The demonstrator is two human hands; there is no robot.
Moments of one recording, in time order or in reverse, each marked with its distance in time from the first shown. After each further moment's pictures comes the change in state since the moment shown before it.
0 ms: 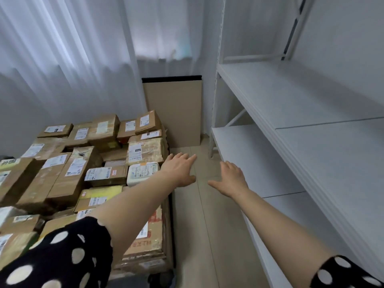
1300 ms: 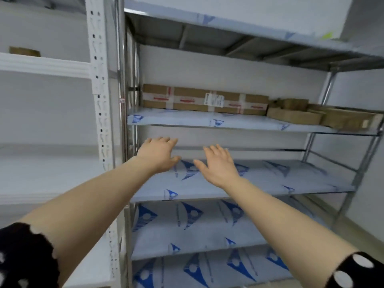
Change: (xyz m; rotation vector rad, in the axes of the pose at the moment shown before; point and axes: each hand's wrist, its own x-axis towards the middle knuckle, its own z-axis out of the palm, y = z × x) left_hand -0.664 0.395 -0.082 -0.013 0.535 1.488; right_hand -0.911 -0.080 -0.087 -0.278 0.723 1.290
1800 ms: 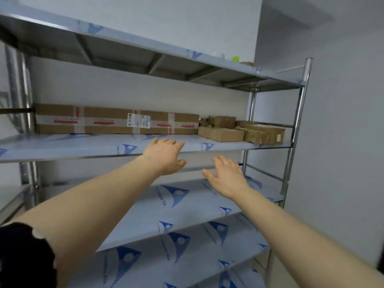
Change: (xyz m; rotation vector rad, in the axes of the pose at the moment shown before) left_hand 0.181 0.260 -0.033 0.001 0.073 0.288; right_hand 0.006 0.286 -0.085 -0.091 0.096 0.270
